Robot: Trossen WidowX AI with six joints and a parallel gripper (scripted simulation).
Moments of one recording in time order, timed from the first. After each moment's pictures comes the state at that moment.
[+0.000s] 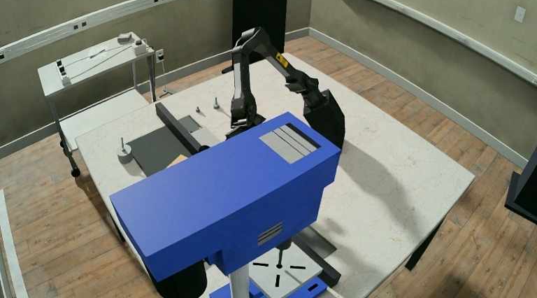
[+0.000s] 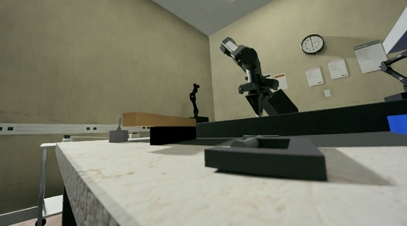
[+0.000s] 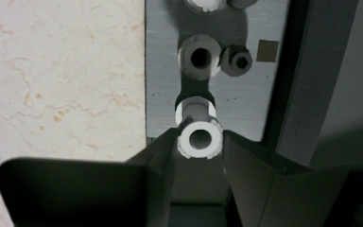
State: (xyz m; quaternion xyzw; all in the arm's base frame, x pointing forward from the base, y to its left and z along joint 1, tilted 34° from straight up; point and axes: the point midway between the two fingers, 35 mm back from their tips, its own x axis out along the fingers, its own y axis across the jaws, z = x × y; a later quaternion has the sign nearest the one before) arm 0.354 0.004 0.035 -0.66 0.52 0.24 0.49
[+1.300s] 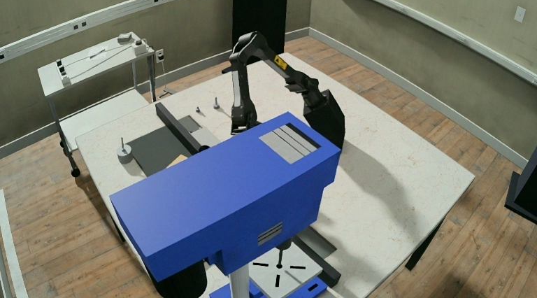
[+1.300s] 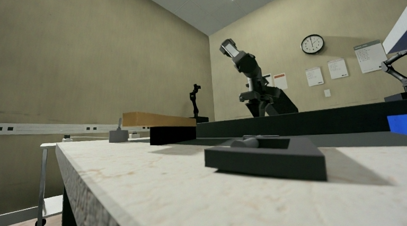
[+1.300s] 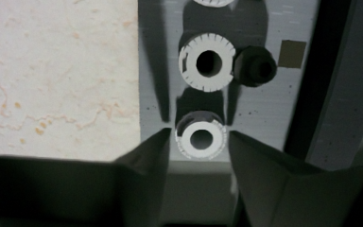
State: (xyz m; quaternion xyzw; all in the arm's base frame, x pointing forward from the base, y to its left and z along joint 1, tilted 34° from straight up) arm 0.363 -0.009 0.012 -0.66 0.52 0.24 0.48
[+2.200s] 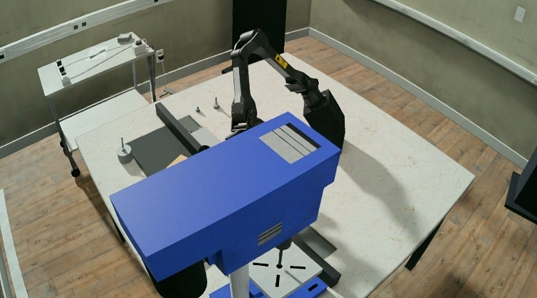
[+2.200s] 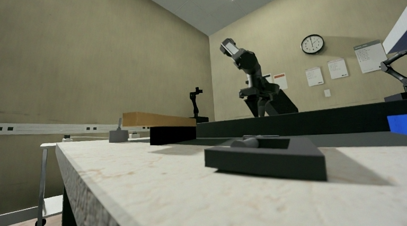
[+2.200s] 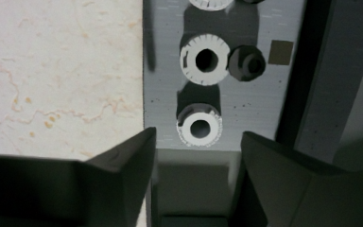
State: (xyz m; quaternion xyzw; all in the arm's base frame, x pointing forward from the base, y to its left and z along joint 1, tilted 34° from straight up) arm 0.358 -0.003 0.022 -0.66 0.52 0.24 0.48
